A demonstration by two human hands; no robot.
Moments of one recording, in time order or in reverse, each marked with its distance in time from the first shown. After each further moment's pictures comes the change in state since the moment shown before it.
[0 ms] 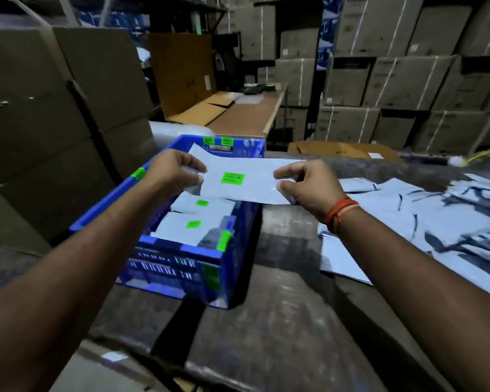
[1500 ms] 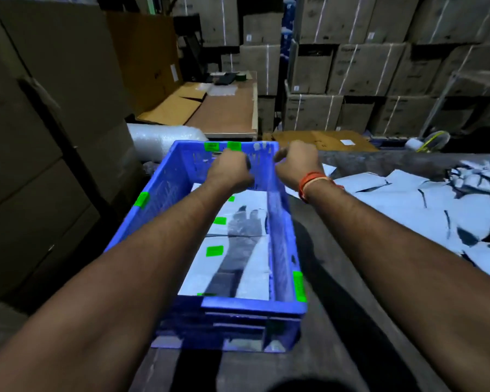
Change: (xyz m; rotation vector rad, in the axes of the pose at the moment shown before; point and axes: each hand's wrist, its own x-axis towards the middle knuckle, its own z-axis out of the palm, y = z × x) left_hand 0.152 -0.020 0.069 0.496 -0.180 0.298; right_hand 0.145 -0.017 0.113 -0.636 0.203 0.208
